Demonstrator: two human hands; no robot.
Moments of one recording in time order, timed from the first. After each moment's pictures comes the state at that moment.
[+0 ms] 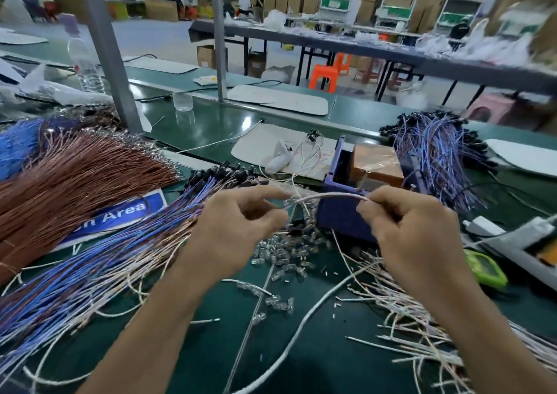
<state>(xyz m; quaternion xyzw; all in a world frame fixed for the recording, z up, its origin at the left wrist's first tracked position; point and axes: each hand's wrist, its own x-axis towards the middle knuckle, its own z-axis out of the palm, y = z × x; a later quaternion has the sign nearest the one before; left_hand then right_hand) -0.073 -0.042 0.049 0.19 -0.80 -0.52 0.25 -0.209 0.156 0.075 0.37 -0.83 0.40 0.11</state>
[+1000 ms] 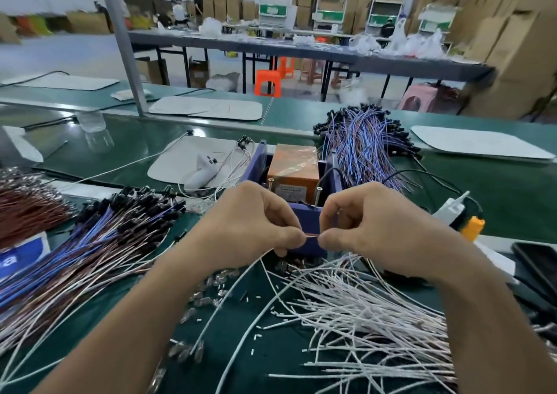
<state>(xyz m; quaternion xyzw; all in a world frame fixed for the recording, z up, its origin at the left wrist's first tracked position) -0.198 0.022 0.075 0.05 -0.89 -0.46 0.07 -0.293 0.221 0.107 0.40 -0.86 0.28 -0.12</state>
